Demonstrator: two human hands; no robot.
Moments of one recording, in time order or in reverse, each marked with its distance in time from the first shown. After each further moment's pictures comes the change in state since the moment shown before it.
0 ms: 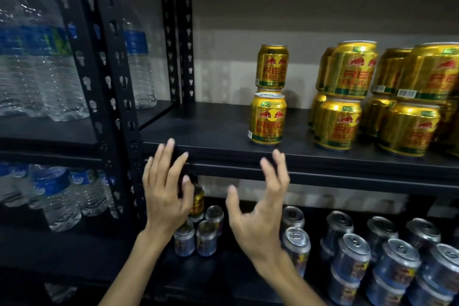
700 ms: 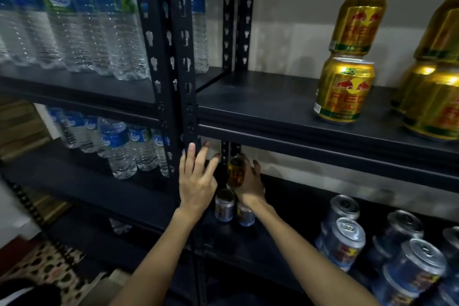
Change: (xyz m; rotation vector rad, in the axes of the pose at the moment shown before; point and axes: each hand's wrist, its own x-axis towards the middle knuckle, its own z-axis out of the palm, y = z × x) left_hand -0.079 -0.070 0.015 0.397 -0.024 0.047; right_hand -0.084 0.111 0.159 -0.109 -0.972 0.681
